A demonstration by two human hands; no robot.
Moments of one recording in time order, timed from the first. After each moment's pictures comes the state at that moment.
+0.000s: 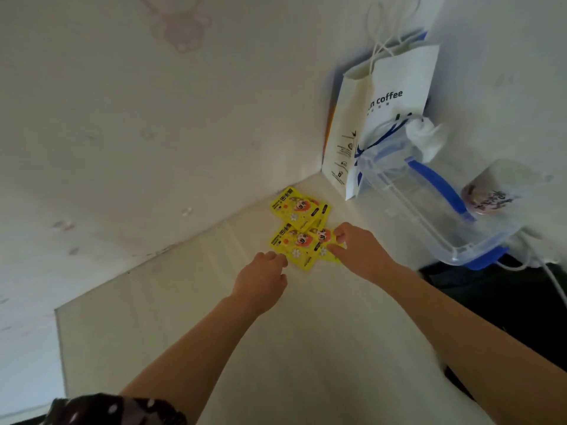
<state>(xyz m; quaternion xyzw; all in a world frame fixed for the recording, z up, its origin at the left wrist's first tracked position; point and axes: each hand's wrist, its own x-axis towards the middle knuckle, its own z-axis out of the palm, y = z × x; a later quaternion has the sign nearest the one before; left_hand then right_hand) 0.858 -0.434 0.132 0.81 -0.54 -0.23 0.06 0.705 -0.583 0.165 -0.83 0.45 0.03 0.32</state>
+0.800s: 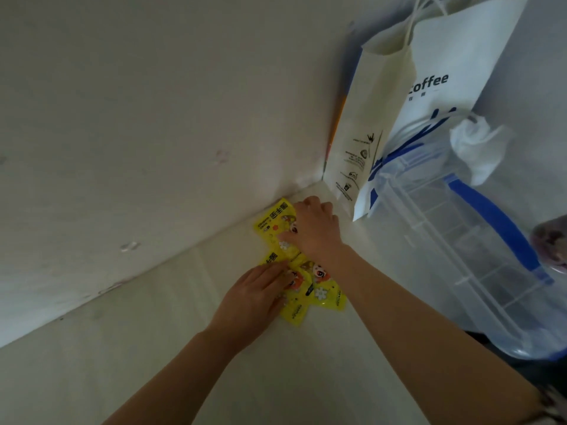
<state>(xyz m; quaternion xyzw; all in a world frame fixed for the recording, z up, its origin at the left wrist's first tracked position) 0.897 -0.490 0.051 0.72 -0.66 -0.14 0.15 0.835 -0.674 0.084 -0.89 0.42 0.06 0.18</state>
